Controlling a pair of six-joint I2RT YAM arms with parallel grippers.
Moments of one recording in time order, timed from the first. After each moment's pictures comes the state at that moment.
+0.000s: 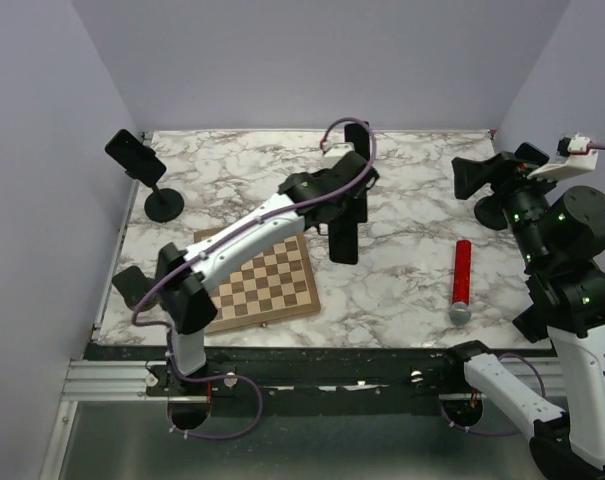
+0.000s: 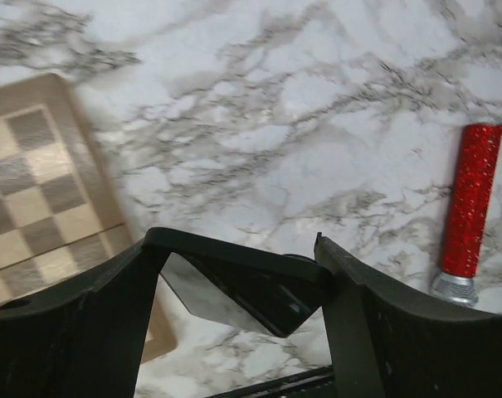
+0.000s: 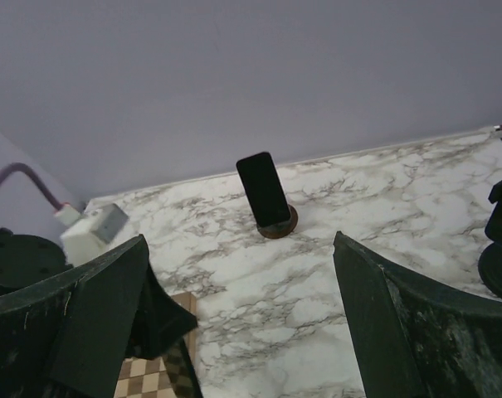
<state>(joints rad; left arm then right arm) -0.88 1.75 1.80 -0.88 -0.37 -0.74 0.26 0.82 1.35 -0.52 0.14 0.32</state>
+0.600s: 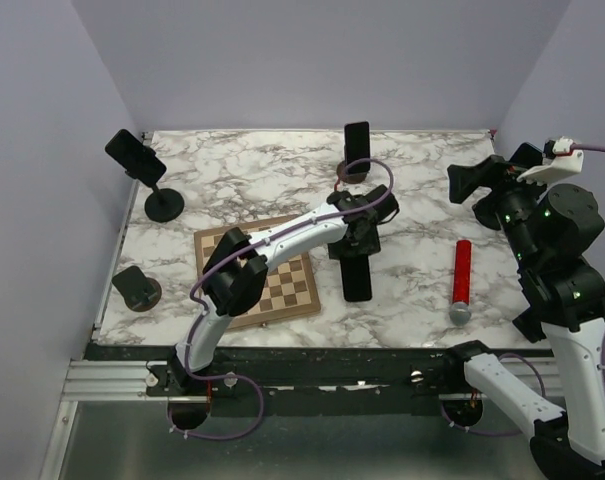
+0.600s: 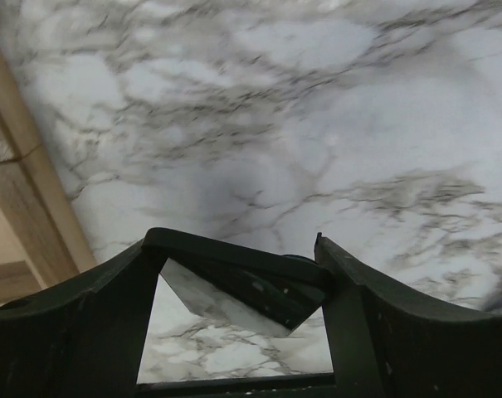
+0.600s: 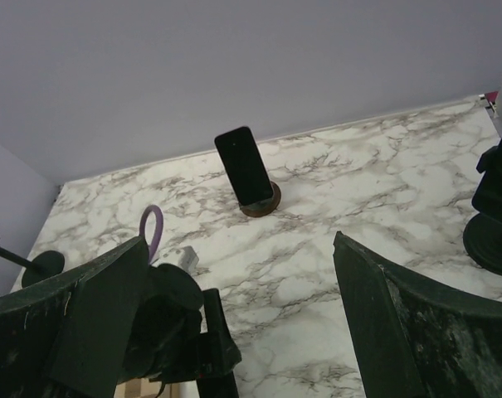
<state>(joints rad) -0.95 2.16 1.99 -1.03 -0.23 -1.03 0.26 0.81 1.31 -0.55 0.18 0.32</state>
